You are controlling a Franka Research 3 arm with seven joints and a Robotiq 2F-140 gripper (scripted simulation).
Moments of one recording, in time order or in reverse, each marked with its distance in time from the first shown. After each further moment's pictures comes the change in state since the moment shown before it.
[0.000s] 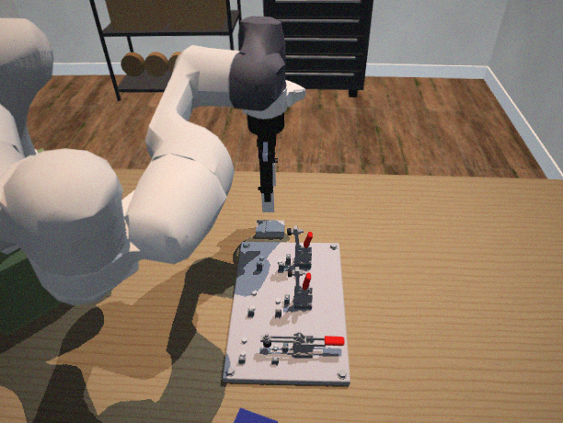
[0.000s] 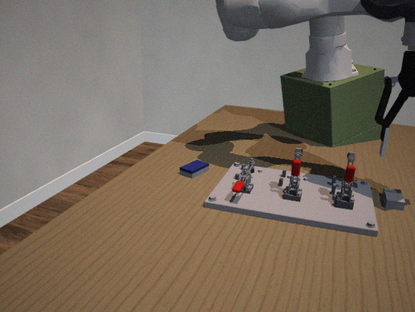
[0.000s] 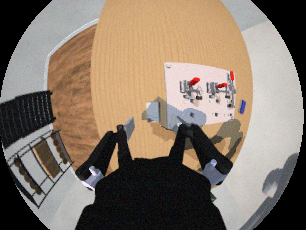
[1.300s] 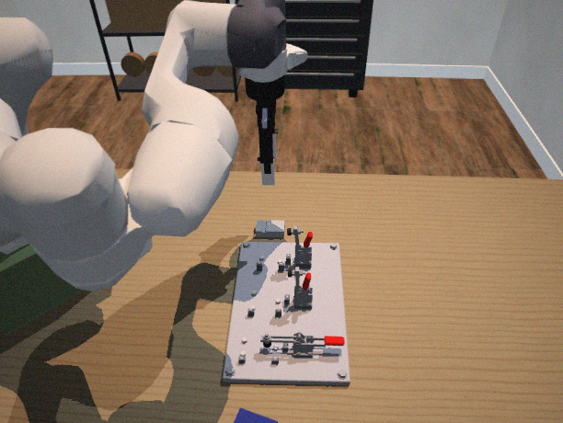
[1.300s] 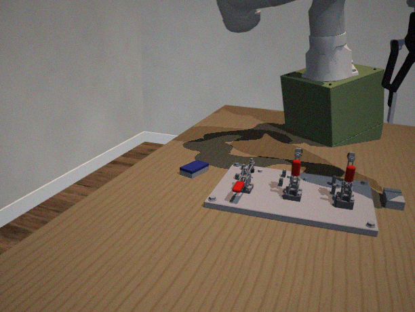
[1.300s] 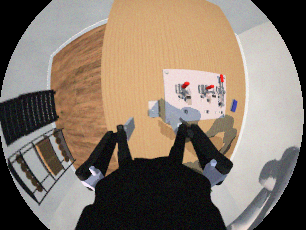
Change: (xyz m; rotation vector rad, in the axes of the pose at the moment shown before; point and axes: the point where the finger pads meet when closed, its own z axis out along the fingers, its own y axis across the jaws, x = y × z) arm 0.003 -0.003 -0.077 0.009 0.007 -0.005
